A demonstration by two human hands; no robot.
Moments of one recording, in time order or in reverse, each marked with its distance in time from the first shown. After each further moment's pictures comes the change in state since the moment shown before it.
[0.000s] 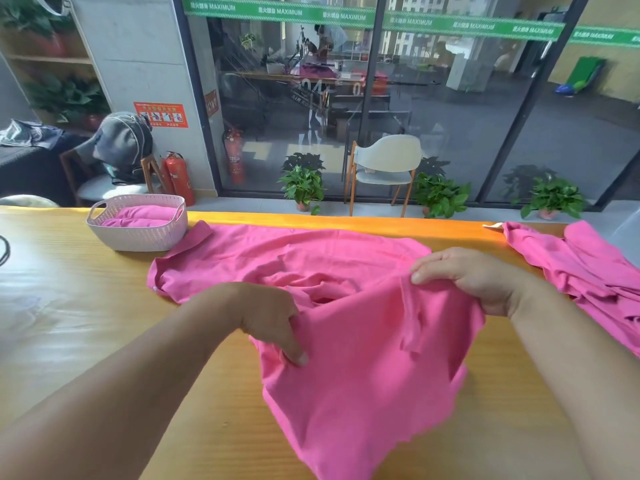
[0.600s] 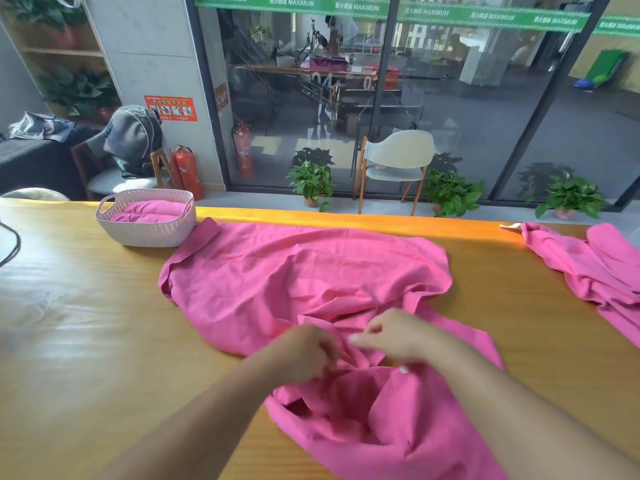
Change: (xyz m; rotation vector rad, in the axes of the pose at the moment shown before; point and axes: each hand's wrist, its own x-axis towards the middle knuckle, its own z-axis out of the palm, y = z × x) left_hand 0.069 0.001 0.086 -0.637 0.291 0.066; right_hand 0.055 0.046 0.100 -0.775 -0.100 0.059
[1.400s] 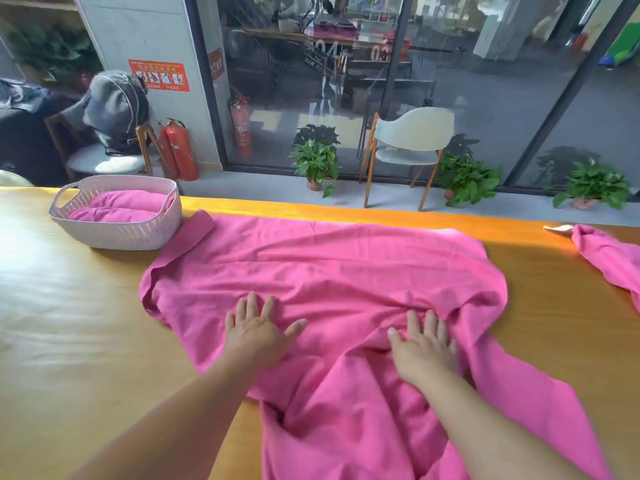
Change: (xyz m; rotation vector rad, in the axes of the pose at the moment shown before) left_hand 0.135 -0.130 -0.053 0.471 0.353 -0.373; right_hand 0.145 0.047 0.051 -0.111 0.234 0.439
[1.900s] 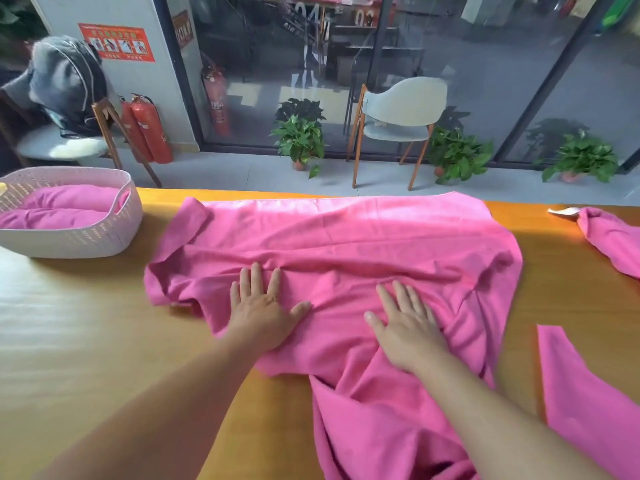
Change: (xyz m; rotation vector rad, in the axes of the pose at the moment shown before) left_hand 0.075 0.033 0.000 0.032 0.005 0.115; right_hand 0.057 -0.025 -0.012 0.001 0.005 -0.218
